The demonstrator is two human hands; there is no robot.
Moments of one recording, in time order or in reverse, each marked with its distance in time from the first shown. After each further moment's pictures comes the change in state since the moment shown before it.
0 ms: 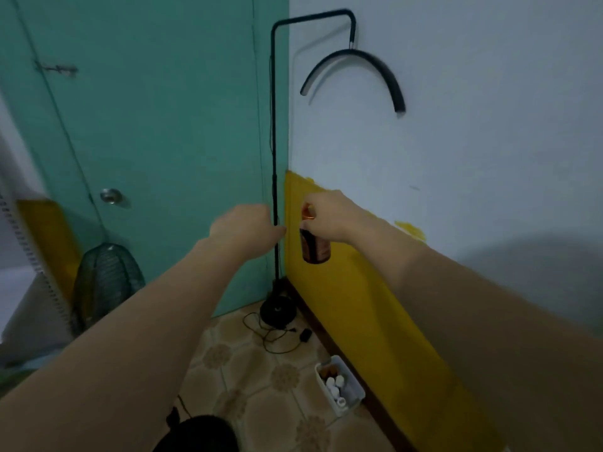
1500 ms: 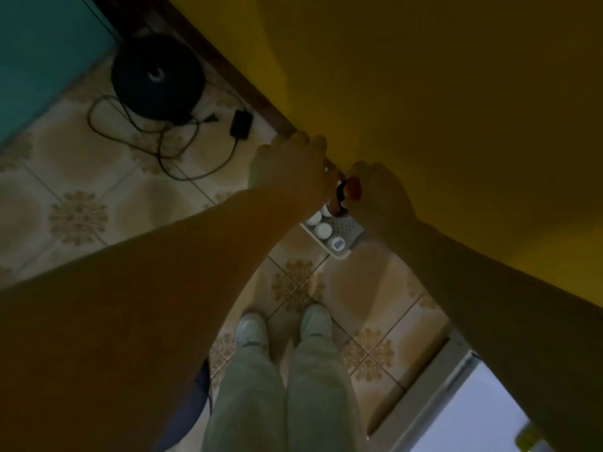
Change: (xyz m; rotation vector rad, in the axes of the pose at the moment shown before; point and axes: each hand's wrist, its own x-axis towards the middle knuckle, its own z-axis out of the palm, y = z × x) left_hand 0.409 0.006 0.782 0.007 -0.674 0.440; right_hand 0.179 0.481 0.729 0.136 -0.499 0.785
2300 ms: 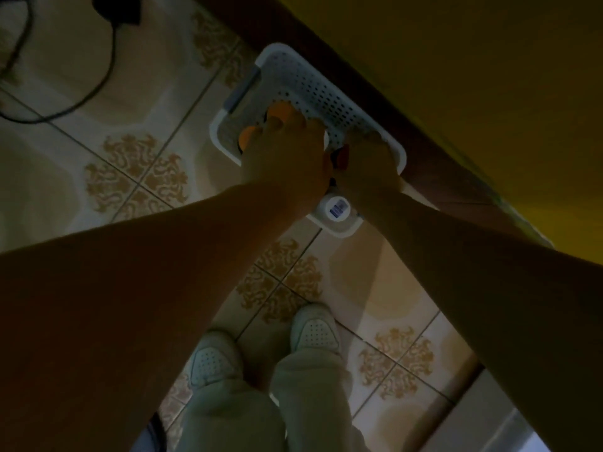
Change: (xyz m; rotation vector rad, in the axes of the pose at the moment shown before) left_hand 0.126 -0.005 0.277 0.073 -0.152 0.064; right_hand 0.136 0.124 0.249 -0.057 -0.063 0.247
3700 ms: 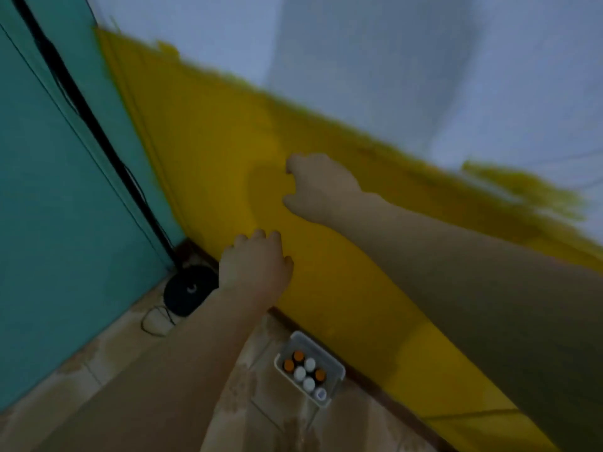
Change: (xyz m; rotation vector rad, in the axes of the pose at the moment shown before) left_hand -0.394 0.054 -0.575 0.127 0.453 -0.115; right_hand -0.452 -0.194 -0.691 -0.036 0.589 -0.527
